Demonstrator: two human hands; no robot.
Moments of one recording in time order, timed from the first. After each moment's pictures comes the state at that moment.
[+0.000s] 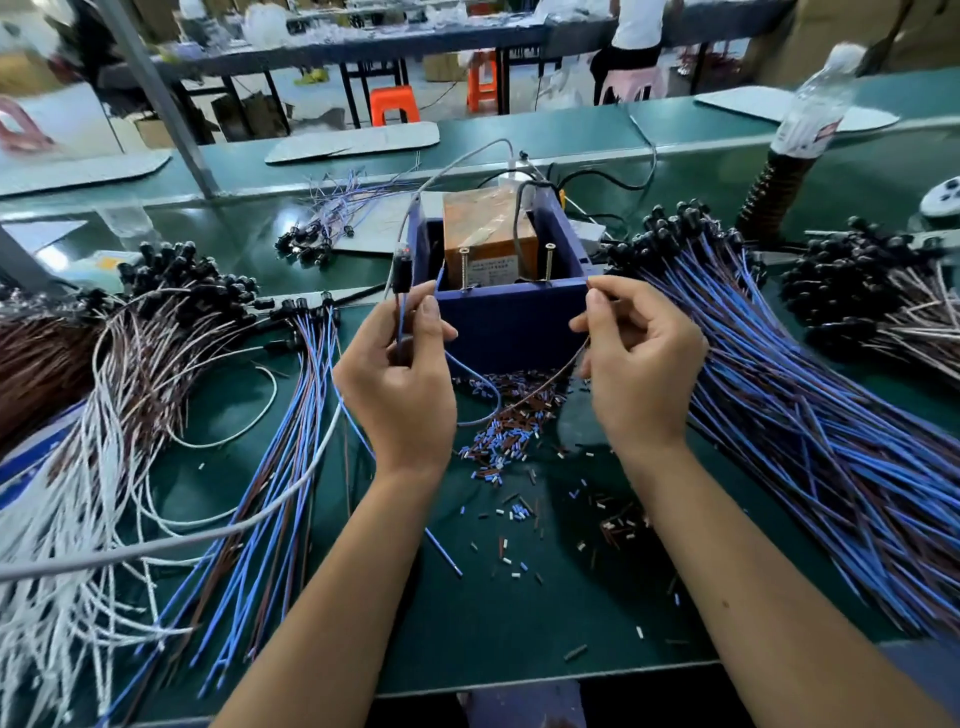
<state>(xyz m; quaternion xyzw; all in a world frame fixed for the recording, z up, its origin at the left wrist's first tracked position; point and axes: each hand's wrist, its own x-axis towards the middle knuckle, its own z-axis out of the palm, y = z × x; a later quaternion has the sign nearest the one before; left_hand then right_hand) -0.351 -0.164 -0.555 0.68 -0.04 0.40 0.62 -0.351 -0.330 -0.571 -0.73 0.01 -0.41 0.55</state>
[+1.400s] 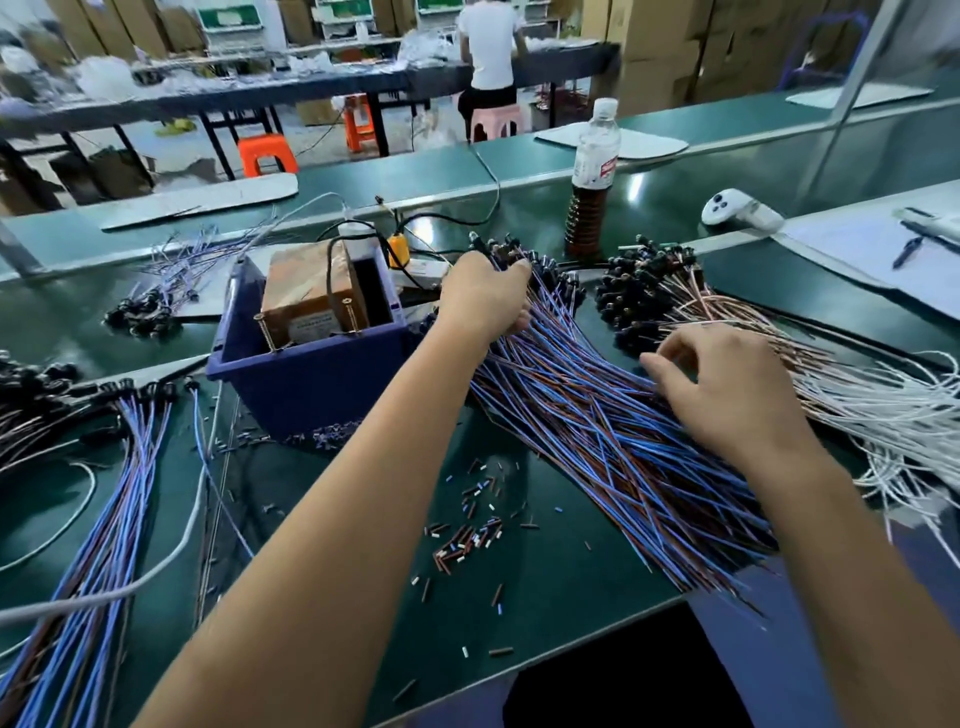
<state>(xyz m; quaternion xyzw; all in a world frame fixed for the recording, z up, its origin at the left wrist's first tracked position) -0.298 -0.362 -0.481 0.80 -0.09 -0.10 0.58 -0.446 -0.532 -0.536 -0.95 0.16 -0.22 0.18</state>
